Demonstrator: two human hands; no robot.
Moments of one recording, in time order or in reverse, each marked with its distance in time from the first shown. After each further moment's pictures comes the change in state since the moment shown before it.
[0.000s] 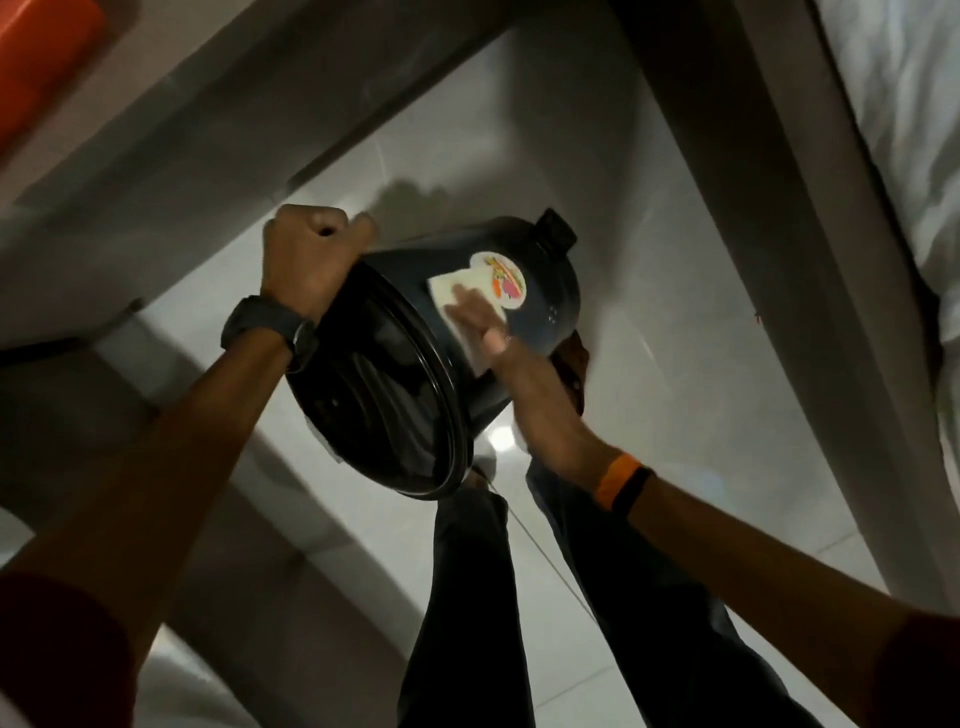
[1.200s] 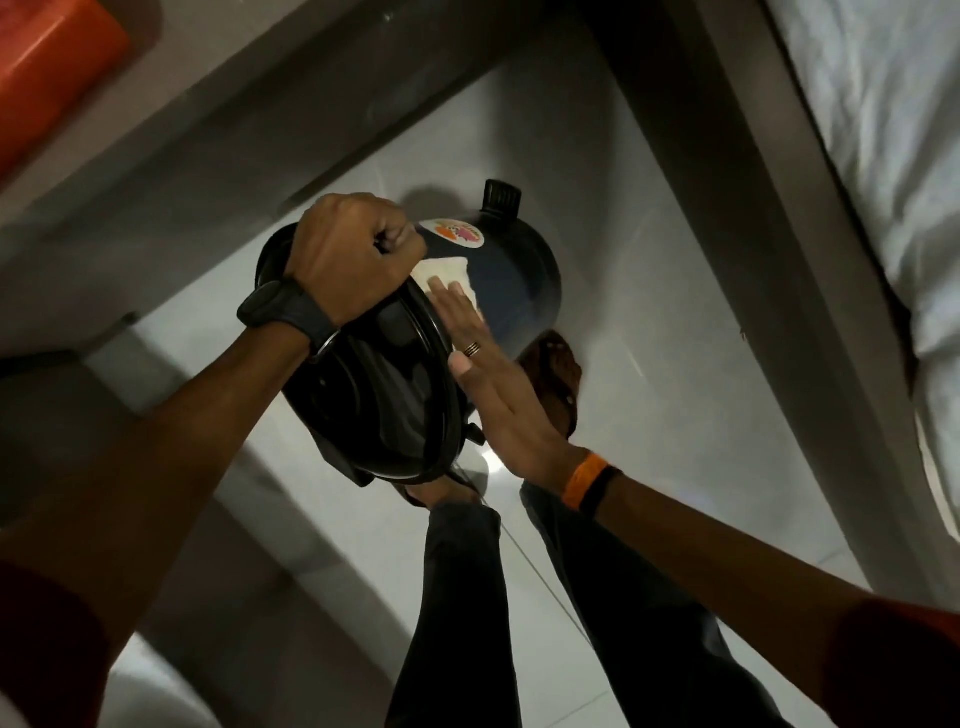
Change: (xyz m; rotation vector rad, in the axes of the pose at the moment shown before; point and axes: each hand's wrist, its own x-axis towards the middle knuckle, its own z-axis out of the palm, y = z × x) left_hand -0.004 0.034 0.000 0.366 -0.116 0.590; right_hand 0.014 0.011 0.017 -0.291 -0.038 -0.271
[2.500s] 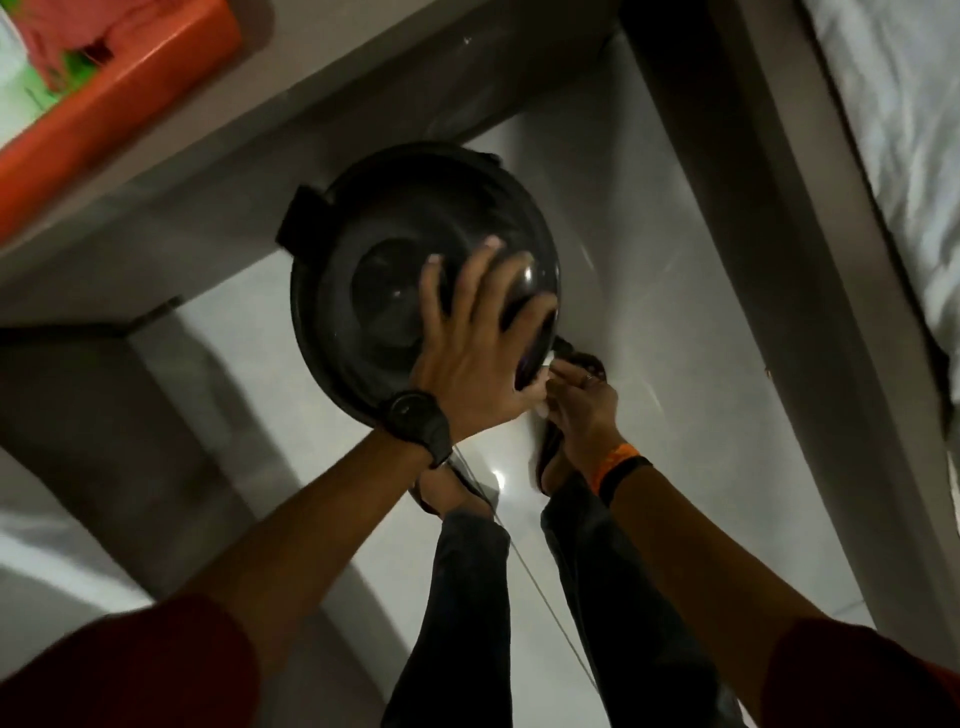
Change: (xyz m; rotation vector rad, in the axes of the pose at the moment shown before) left_hand -0.072 0.040 0.073 0.542 0.062 0.184; right_hand 0.002 0.046 -0.018 0.616 0.681 0.933
